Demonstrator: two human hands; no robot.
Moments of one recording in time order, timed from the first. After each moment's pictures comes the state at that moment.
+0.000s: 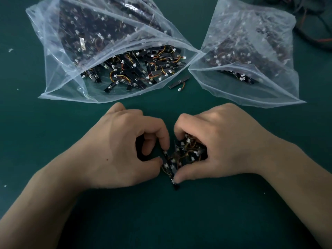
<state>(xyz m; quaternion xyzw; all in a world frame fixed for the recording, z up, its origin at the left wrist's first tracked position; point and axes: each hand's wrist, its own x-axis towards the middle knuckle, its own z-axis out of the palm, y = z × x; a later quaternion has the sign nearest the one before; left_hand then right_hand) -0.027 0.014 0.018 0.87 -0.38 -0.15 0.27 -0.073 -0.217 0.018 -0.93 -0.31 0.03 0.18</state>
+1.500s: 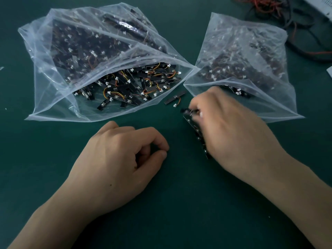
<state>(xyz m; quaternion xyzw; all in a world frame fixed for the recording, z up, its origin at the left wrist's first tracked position) -0.031 0.006 -0.004 0.90 -0.32 -0.02 0.29 -0.061 -0.229 0.008 -0.99 -0.09 -0.11 0.08</state>
